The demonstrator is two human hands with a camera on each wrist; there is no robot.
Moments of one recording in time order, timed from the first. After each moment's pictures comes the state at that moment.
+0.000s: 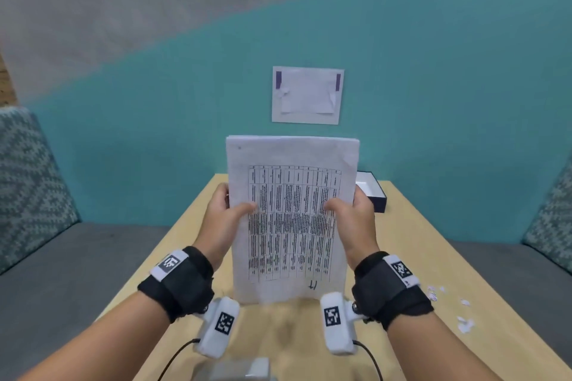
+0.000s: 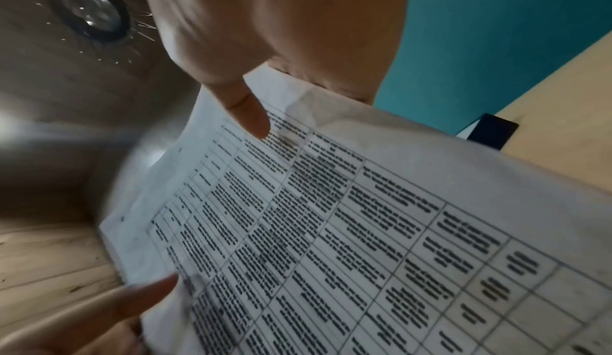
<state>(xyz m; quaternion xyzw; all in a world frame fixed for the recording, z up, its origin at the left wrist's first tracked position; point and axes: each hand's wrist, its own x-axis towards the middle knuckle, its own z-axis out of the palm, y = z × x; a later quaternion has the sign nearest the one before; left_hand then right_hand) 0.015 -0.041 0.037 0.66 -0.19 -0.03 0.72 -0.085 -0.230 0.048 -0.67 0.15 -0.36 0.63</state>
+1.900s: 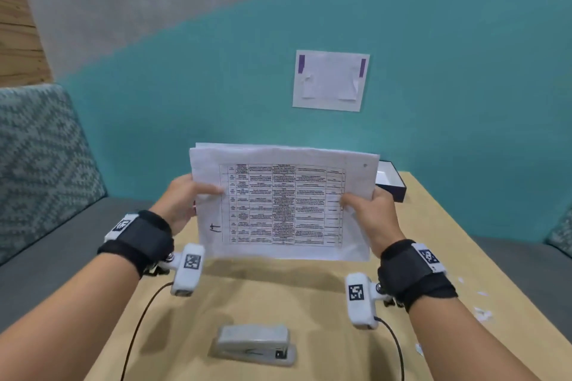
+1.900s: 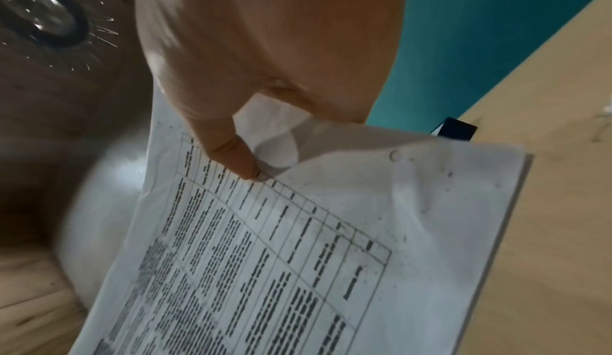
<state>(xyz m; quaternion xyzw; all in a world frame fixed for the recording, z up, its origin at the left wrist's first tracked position) 0.075 0.051 0.030 0.69 -0.10 -0.10 0.71 -0.072 -0.249 0.020 -0.70 0.15 -0.31 0.62</state>
